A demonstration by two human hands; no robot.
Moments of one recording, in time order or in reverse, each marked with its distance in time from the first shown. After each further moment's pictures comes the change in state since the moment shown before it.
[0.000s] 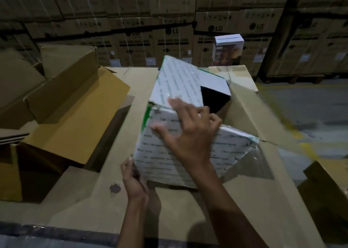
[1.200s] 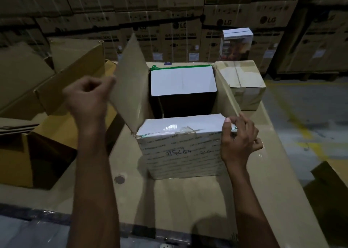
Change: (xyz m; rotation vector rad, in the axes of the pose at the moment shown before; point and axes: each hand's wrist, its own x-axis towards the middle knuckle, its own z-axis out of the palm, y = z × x) left_hand -0.009 0.206 0.096 0.575 0.039 0.720; right_hand -0.037 0.114 0.008 0.113 0.060 0.567
